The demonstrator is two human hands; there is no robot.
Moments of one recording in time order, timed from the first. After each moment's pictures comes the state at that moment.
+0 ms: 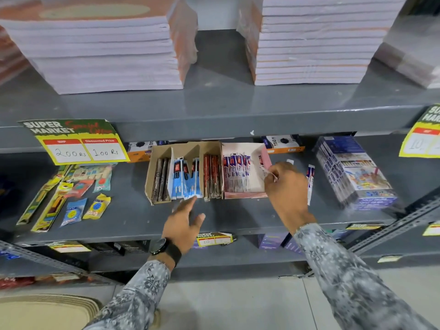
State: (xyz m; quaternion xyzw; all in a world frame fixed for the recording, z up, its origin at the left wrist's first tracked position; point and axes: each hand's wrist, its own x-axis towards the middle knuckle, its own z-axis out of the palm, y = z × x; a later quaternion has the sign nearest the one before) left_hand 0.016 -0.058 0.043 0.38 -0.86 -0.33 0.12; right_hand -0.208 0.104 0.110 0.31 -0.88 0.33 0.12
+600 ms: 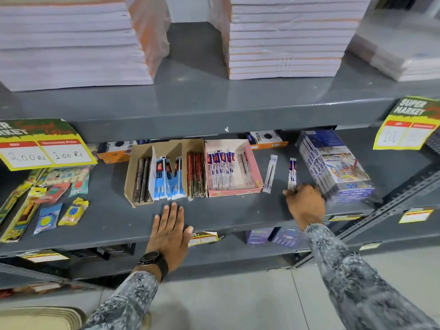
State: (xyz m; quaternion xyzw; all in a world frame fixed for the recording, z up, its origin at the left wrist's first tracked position) left_hand 0.025 -0.048 -0.003 0.31 -0.94 -0.10 -0.03; right_hand -0.269 0.179 0.043 0.05 -0.97 0.22 -0.06
